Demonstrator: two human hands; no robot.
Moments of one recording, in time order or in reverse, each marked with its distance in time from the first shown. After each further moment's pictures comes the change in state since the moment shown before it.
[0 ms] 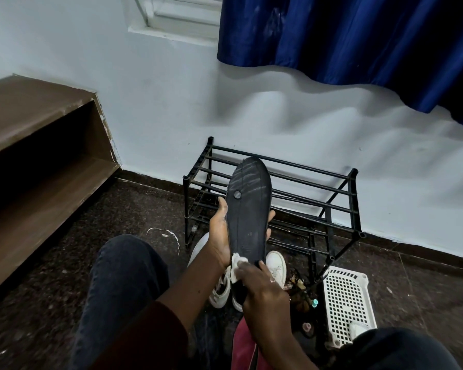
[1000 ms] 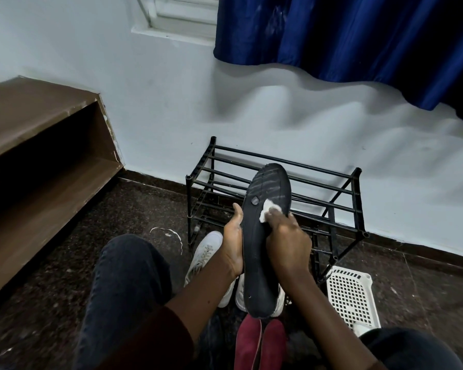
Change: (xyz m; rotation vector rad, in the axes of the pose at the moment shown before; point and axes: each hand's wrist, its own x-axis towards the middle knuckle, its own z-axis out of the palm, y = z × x) left_hand 0.000 -0.018 0.003 0.148 0.147 -0.038; right_hand 0.089 0.028 -0.011 -0.339 -0.019 0.126
